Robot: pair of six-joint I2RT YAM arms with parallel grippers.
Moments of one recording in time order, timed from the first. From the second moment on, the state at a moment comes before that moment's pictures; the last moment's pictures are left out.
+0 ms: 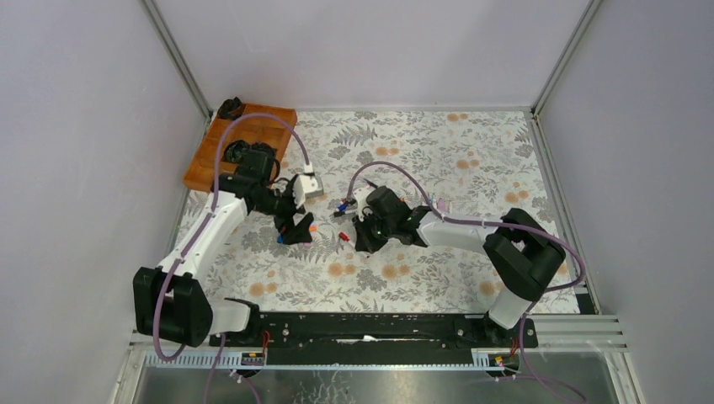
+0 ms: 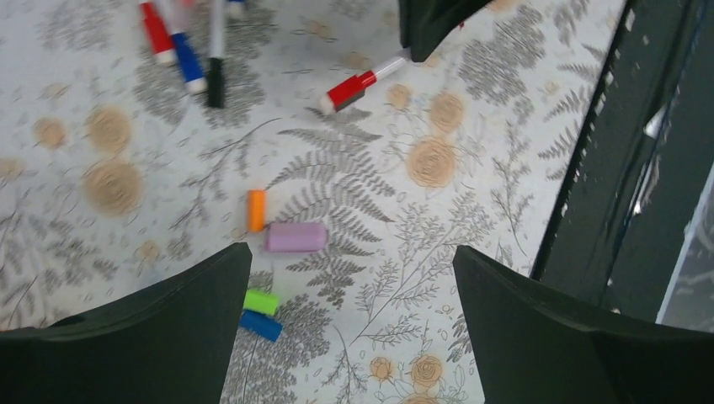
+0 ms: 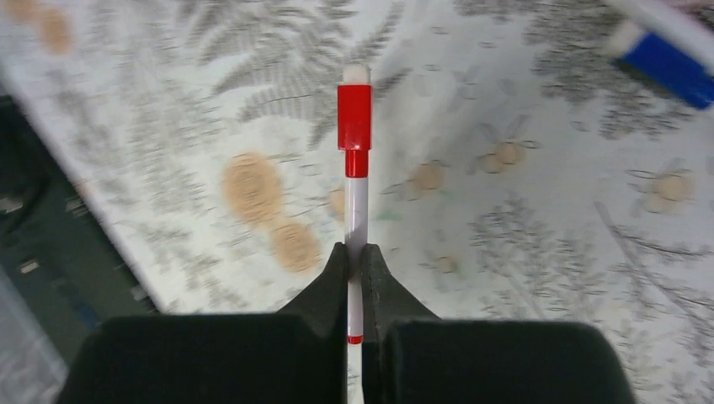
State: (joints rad) left arm -0.18 1.31 1.08 -0.94 0.74 0.83; right arm 0.86 1.72 0.94 -0.08 -0.22 0.18
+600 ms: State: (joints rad) left arm -0.44 1.22 0.94 -0.96 0.72 1.10; right arm 0.78 1.74 1.09 -0.20 -0.92 0.35
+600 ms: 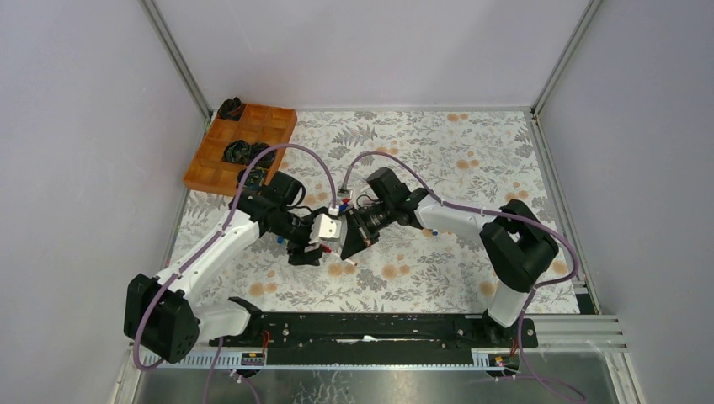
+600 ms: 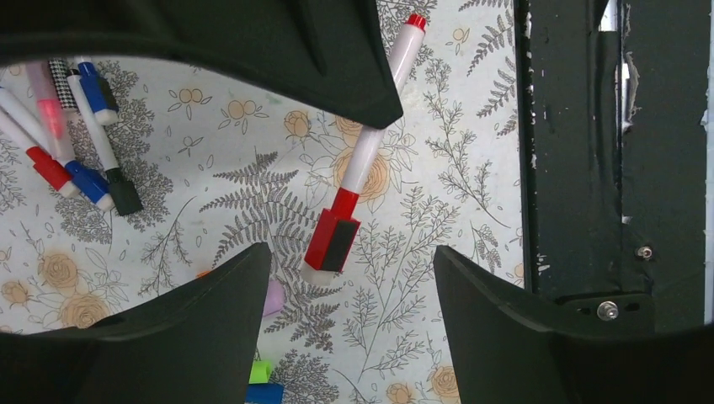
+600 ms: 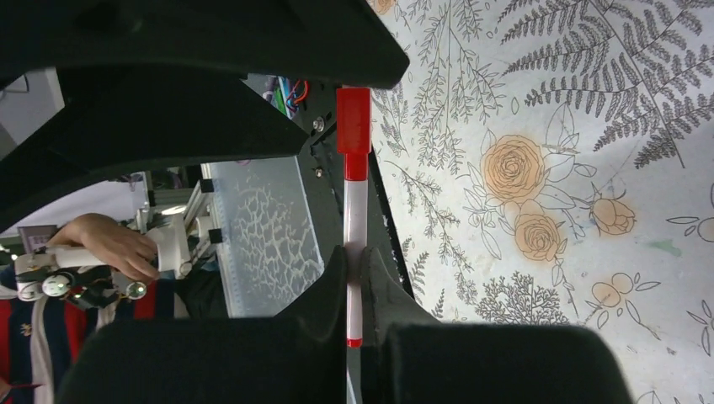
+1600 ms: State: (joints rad) left arm -0.54 1.24 0.92 -0.92 0.65 1.08; right arm 0.79 1.84 1.11 0.01 -1.08 0.57
